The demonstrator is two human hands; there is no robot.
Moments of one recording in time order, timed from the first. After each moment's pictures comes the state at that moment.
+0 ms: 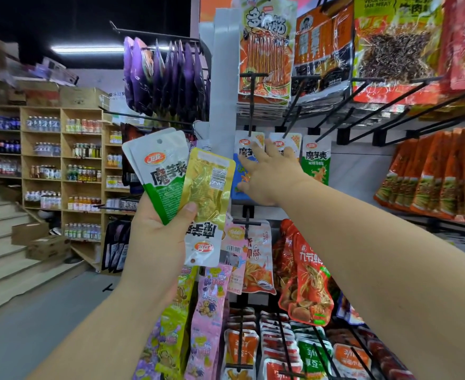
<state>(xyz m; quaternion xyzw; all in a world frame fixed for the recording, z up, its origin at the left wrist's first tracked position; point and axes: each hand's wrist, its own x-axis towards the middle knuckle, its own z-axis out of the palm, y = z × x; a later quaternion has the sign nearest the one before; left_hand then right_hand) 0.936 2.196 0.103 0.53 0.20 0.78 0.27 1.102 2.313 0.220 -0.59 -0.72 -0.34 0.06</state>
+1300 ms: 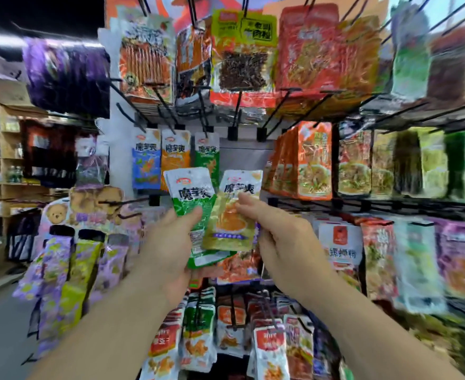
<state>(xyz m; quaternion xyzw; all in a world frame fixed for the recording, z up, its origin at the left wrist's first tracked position) 1.155 2.127 0.096 0.46 0.29 0.65 0.52 1.340 2.128 0.085 -0.33 -0.80 -0.11 0.49</state>
